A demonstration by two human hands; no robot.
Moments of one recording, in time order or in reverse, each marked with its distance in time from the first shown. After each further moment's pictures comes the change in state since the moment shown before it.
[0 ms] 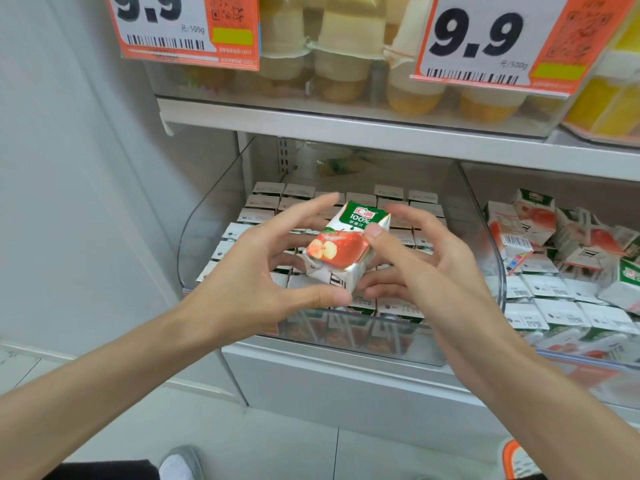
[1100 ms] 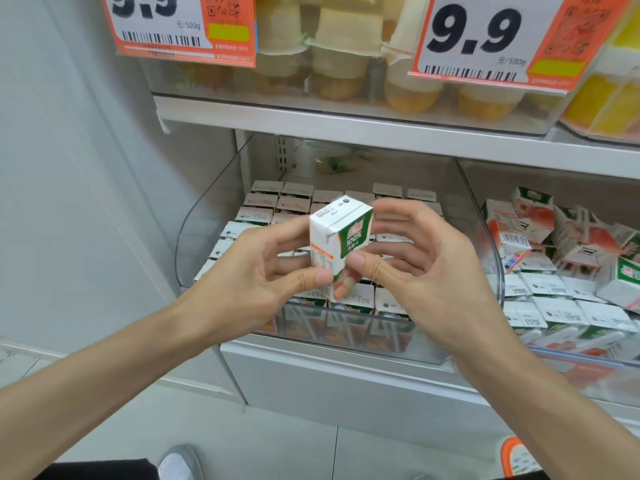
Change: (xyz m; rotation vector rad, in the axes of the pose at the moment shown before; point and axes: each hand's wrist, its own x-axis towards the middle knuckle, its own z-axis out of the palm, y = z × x) left_hand -0.001 0.002 0.001 -0.195 -0.046 -0.099; right_hand 0.013 0.016 -0.010 -0.188 -0.053 -0.309
